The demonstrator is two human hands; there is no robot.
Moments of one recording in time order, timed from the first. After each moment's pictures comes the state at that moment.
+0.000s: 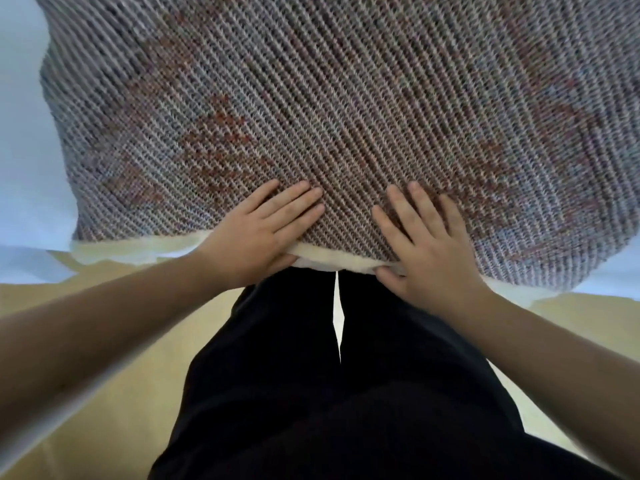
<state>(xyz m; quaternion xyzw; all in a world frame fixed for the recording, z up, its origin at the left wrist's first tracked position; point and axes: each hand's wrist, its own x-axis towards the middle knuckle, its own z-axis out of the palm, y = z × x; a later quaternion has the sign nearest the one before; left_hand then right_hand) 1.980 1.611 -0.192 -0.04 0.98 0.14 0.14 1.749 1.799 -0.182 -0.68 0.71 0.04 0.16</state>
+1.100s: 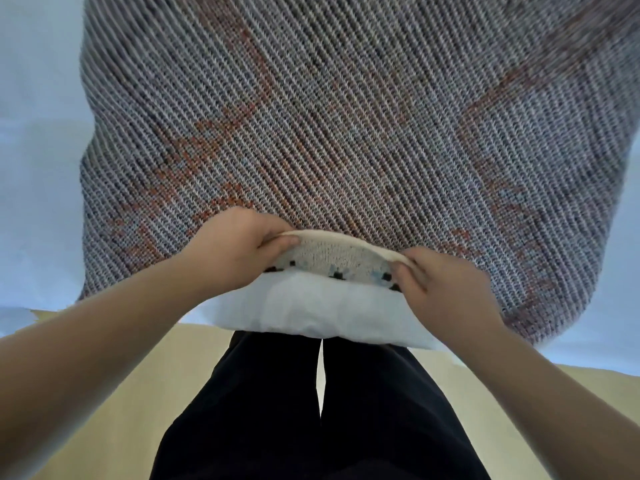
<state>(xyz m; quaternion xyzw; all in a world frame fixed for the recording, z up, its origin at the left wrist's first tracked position) 1.918 1.539 -0.137 -0.31 0.86 0.37 0.19 1.709 1.739 -0.136 -0.47 0.82 -0.05 0.31</state>
